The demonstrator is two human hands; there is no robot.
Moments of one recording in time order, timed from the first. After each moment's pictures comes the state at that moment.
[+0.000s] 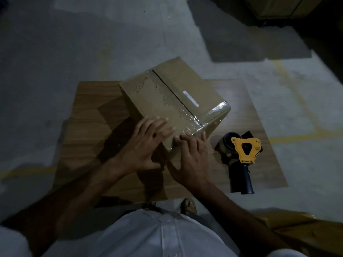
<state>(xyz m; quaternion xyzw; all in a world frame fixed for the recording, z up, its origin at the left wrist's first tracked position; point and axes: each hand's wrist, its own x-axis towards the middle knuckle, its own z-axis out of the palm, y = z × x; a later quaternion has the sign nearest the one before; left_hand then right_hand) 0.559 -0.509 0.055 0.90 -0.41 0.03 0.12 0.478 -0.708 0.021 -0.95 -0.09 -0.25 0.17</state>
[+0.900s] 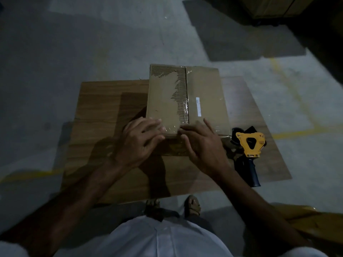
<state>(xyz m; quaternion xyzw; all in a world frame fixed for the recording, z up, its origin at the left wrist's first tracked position) 0.556 -0.470 0.045 0.88 -0.34 0.15 0.31 0.493 -0.713 0.075 -0.94 -0.15 -0.18 0.23</state>
